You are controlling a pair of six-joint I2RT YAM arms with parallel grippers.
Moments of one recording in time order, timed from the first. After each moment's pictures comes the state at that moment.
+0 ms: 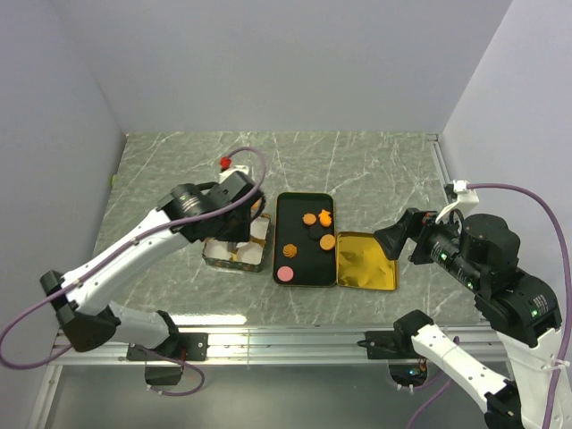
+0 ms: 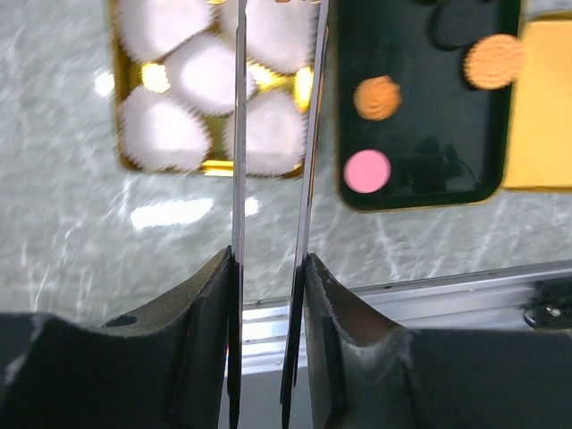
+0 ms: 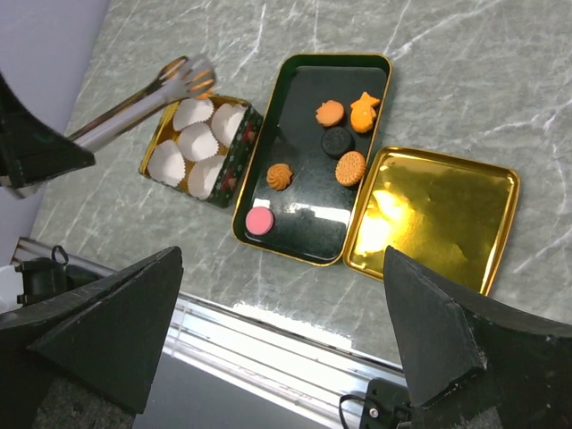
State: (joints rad) left arm -0.90 1.35 1.55 -1.25 -0.37 -0.73; right arm 0.47 0.66 1.34 -1.10 0.03 0.46
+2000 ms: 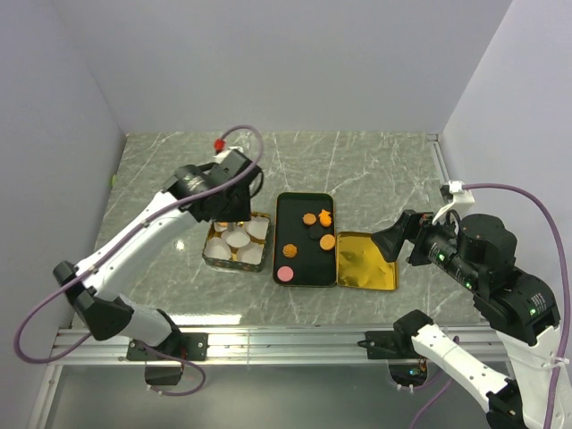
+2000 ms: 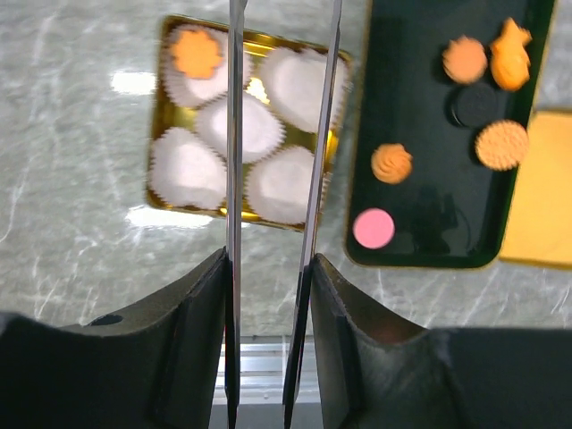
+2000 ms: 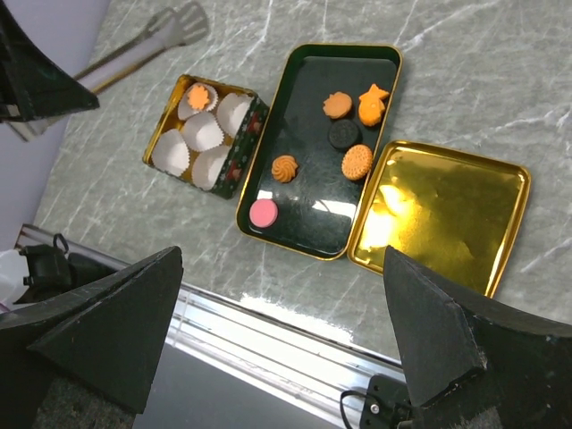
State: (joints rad) left arm -0.76 1.41 1.62 -1.24 -0.39 -0.72; right arm 0.50 0.66 1.33 -1.10 0.02 0.46
